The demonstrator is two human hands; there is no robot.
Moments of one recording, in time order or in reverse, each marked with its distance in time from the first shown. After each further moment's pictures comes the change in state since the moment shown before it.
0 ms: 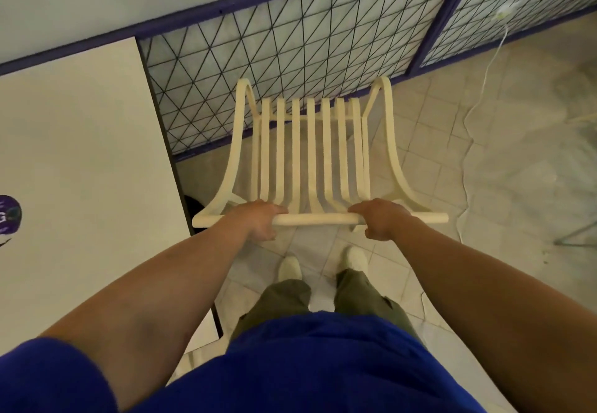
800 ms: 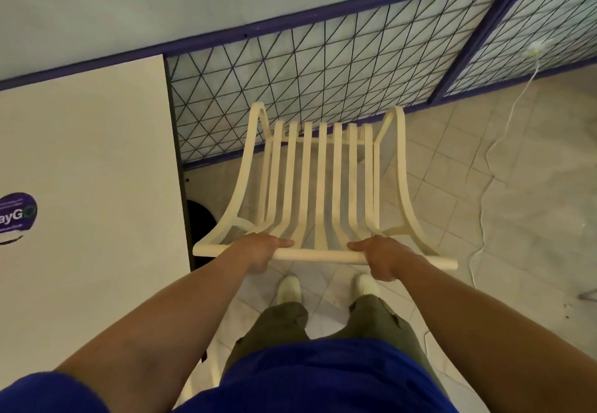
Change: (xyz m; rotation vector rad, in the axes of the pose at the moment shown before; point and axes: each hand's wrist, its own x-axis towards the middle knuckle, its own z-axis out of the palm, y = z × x) left_hand -0.001 0.017 0.016 -0.074 -0.056 -0.092; right_hand 0.026 0.027 0.015 0.023 -0.058 -0.089
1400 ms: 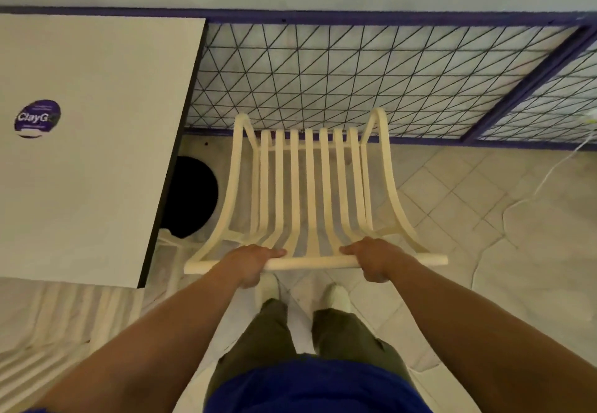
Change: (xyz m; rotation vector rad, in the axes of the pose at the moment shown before) left_hand -0.011 0.129 0.074 -0.223 0.176 -0.221; right_hand -0.017 0.099 -0.032 -0.288 -0.081 -0.265
